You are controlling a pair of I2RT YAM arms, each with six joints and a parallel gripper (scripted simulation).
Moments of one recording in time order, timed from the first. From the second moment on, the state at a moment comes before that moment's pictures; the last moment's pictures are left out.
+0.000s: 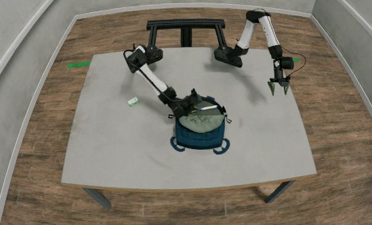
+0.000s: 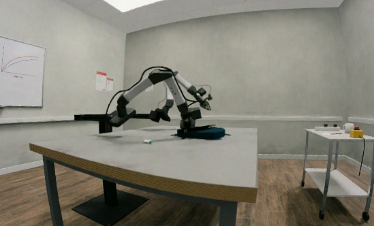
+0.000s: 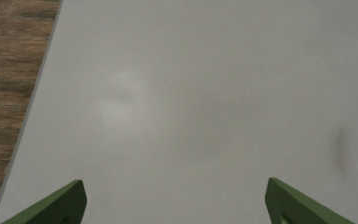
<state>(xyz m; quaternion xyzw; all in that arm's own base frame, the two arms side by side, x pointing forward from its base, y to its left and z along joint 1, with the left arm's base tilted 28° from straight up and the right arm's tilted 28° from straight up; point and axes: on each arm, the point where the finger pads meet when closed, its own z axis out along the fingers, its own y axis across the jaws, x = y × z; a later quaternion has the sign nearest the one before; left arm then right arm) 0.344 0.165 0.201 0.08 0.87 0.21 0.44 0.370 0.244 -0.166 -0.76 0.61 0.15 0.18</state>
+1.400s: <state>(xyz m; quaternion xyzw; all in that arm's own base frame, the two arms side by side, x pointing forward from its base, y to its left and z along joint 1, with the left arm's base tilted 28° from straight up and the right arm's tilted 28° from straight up) 0.344 0.165 0.201 0.08 0.87 0.21 0.44 0.371 0.257 -0.138 -0.76 0.60 0.14 0.18</state>
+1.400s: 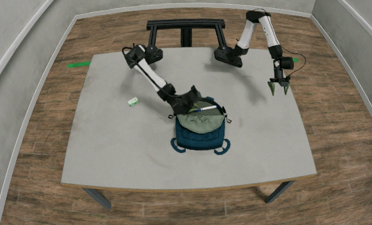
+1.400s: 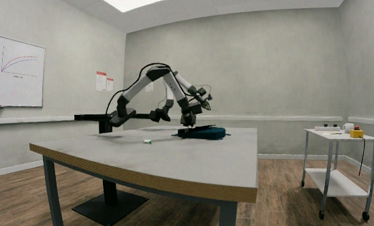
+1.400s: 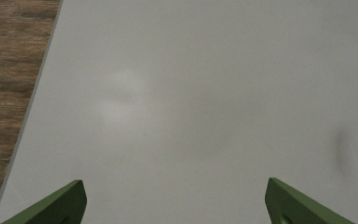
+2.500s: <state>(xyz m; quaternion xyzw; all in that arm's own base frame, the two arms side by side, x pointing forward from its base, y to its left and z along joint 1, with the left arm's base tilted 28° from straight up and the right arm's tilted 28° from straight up) 0.344 0.165 0.201 0.08 0.87 0.21 0.44 0.370 0.240 -0.100 -0.76 0.61 0.14 0.19</state>
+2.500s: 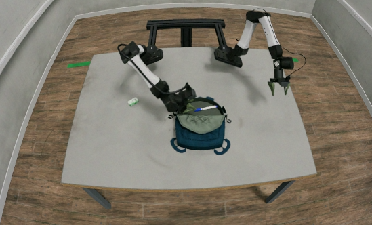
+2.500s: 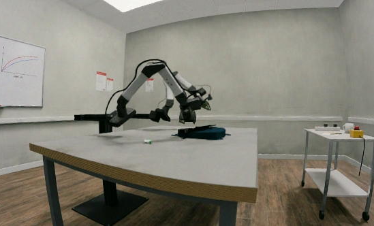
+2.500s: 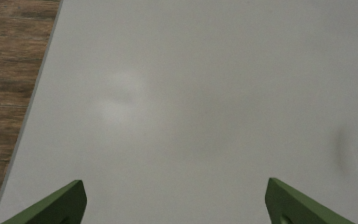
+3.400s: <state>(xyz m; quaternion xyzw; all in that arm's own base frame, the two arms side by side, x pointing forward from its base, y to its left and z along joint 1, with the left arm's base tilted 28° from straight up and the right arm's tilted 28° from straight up) 0.344 0.165 0.201 0.08 0.87 0.21 0.44 0.368 0.205 -0.034 -0.76 0.61 0.14 0.19</state>
